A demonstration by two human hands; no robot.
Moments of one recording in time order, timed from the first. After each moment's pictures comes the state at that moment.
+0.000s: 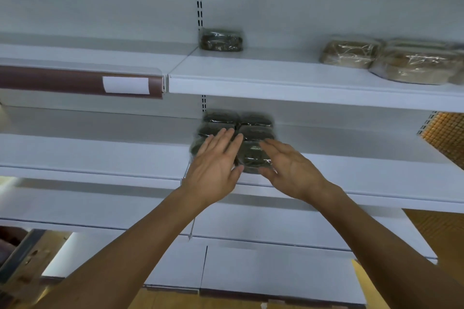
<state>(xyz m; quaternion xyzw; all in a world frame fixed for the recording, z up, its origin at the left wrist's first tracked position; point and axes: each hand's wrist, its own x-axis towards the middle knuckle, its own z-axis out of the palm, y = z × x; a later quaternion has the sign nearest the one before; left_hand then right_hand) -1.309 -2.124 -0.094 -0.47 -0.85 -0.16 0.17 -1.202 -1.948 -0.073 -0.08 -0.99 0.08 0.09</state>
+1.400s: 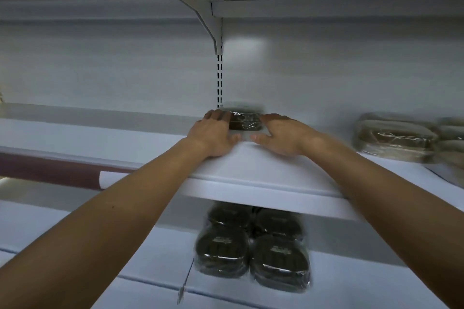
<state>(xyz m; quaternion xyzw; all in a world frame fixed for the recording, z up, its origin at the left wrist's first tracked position) -1.515 -2.043 0.087 -0.33 -0.93 -0.09 0.15 -1.408 -1.879 0.111 -0.04 -0.99 0.02 0.11</state>
